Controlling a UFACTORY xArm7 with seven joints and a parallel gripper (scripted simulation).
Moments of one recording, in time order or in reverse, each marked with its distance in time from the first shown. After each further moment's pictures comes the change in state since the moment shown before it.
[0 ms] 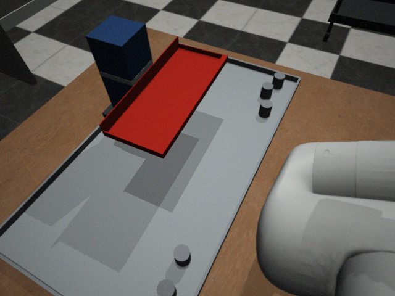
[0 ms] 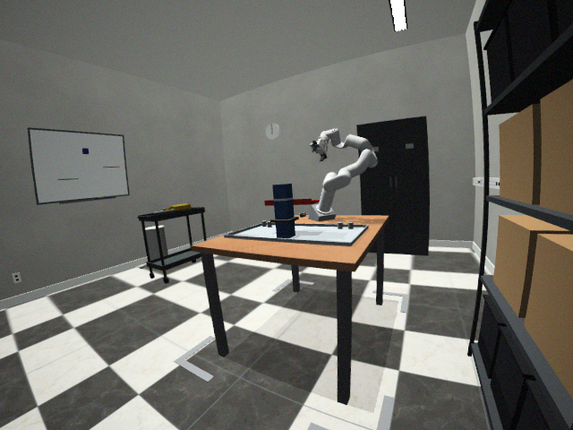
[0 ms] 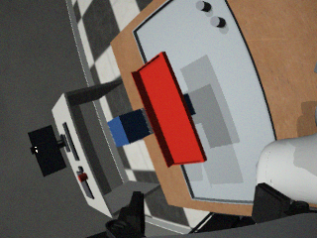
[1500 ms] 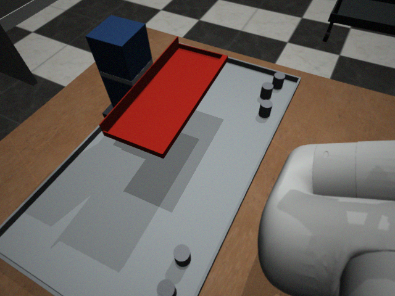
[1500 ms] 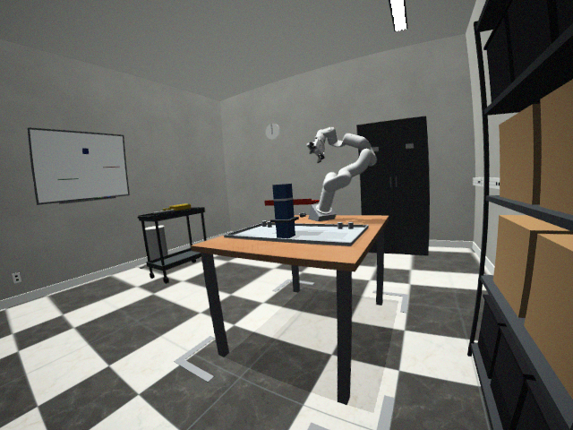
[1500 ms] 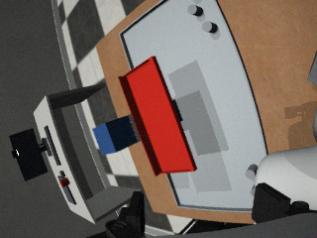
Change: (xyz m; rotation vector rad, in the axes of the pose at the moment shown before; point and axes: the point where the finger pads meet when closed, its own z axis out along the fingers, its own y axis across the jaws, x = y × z) arm 0.011 -0.007 0.021 -0.095 0.019 -0.013
